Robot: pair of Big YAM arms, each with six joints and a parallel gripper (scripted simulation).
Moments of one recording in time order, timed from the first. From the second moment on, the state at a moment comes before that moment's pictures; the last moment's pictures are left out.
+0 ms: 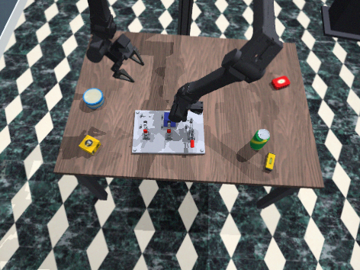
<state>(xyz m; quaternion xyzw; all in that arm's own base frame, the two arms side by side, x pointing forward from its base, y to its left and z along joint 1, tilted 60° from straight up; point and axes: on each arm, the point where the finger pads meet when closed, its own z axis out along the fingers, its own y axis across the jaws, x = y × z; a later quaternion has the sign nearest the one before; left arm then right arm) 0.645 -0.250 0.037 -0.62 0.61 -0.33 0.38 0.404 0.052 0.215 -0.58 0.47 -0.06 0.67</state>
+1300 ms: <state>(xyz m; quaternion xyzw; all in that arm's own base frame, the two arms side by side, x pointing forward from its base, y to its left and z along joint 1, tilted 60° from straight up) 0.641 -0.250 0.038 -0.61 0.62 -0.33 0.37 0.404 0.052 0.215 -0.58 0.47 -0.06 0.67</state>
